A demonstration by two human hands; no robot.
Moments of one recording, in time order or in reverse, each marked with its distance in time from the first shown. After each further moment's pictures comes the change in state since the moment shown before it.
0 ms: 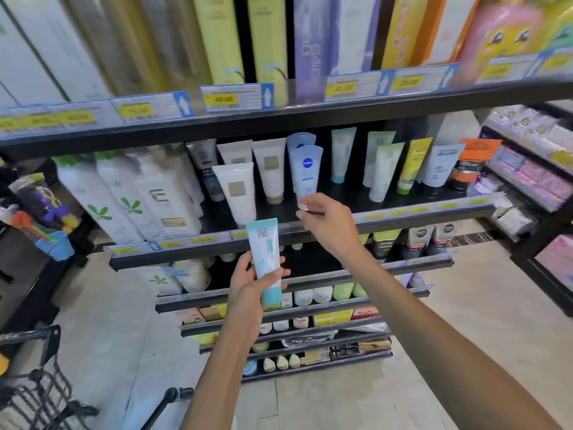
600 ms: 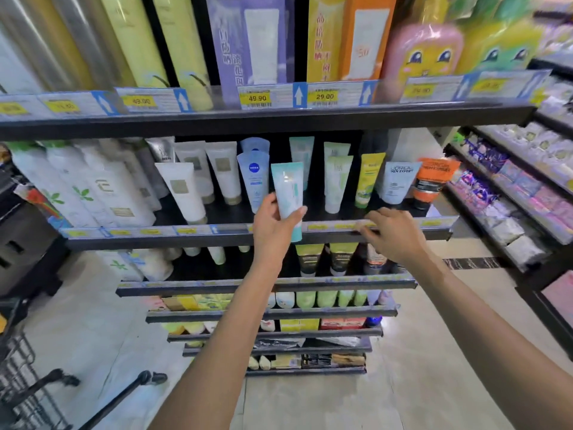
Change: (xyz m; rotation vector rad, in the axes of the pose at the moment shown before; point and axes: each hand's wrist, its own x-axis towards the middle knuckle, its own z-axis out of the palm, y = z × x) left_hand 0.073 -0.013 0.200 0.243 0.182 0.274; right_hand 0.049 0.171 -0.216 -0.956 -0.057 -0.355
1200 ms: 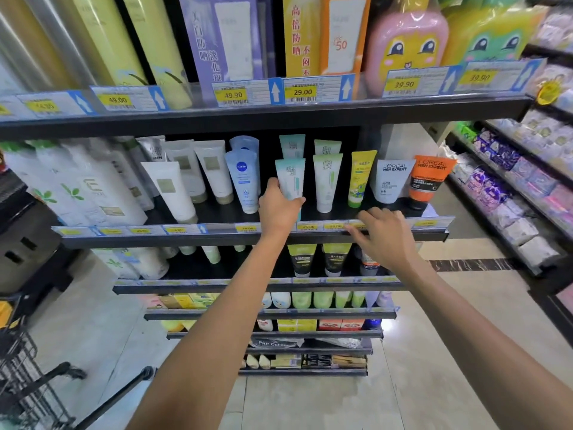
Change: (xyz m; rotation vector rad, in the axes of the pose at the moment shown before) left_hand 0.060 -0.014 0.047 0.522 0.104 0.074; right_hand -0.001 0.011 0.030 -0.069 0.249 -0.061
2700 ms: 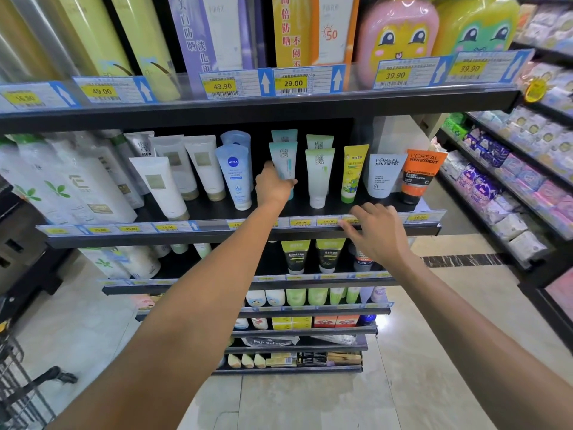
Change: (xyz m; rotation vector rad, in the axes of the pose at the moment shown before) left_hand 0.051 0.005 0.018 0.118 -0.037 -0.018; right_hand -0.002 0.001 0.007 -0.015 0.045 0.013
